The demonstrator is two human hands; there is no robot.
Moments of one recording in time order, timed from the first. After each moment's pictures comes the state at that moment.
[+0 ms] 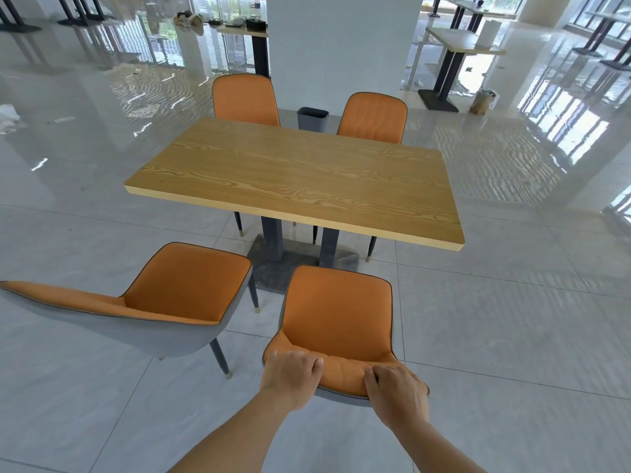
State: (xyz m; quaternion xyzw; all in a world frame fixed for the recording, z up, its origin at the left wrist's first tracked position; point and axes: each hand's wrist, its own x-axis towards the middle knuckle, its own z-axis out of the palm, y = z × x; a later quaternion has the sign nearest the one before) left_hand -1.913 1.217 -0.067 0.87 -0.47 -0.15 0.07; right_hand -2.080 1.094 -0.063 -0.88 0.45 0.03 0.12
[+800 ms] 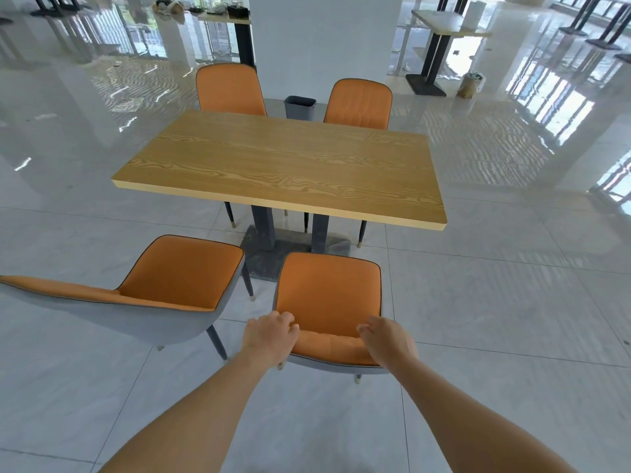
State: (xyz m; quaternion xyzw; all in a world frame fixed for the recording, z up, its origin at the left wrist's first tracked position) left_hand -1.890 1.220 -0.039 0.89 -0.43 -0.17 0.05; right_hand -2.073 1.061 -0.039 -0.85 0.47 0.05 0.25
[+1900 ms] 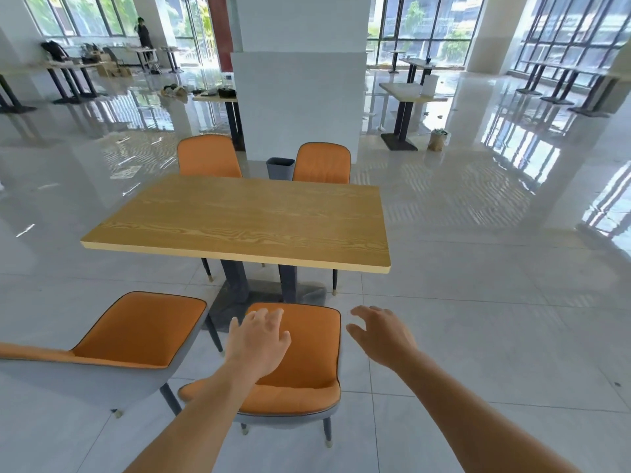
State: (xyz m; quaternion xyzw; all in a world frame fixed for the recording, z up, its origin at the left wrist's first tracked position) left_hand -1.992 1.102 0.056 0.90 -0.43 -0.06 0.04; right_hand -2.168 0.926 0.055 -0.92 0.35 -0.07 0.18
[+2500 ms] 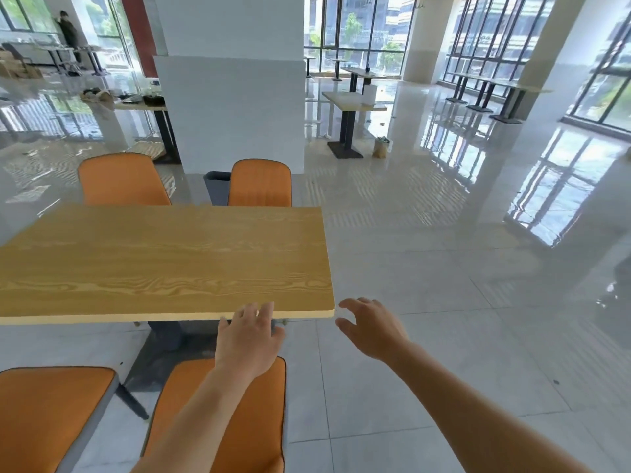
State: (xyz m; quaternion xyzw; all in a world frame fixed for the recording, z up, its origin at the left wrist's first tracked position) left_hand -1.976 0.876 0.090 0.87 -0.49 -0.06 0.05; right_hand -2.165 0.726 0.097 -0.90 0.40 -0.07 0.17
